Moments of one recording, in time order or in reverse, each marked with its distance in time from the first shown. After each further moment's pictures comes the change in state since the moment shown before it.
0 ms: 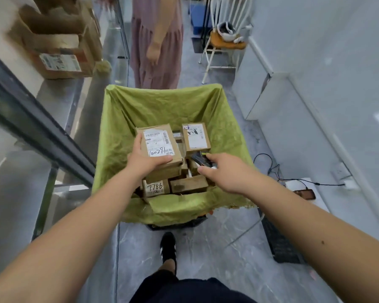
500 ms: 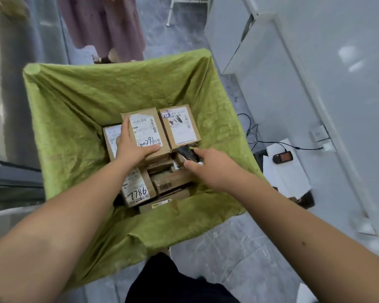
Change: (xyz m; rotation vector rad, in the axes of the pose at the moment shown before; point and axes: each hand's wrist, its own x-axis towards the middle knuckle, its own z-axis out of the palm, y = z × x) left_hand 0.171 -0.046 0.058 0.138 -0.158 -0.048; right_hand 0.121 0.004 0.017 0.092 -0.083 0.317
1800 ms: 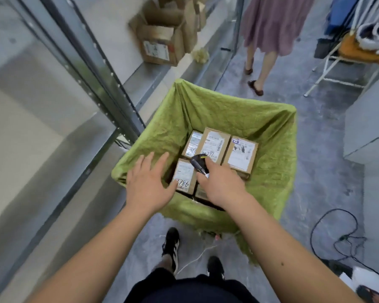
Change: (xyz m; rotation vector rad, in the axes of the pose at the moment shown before) left_hand -0.296 0.062 0.035 0.887 0.676 -0.190; right_hand -0.019 0.016 -0.004 -0.351 -0.106 -0.699
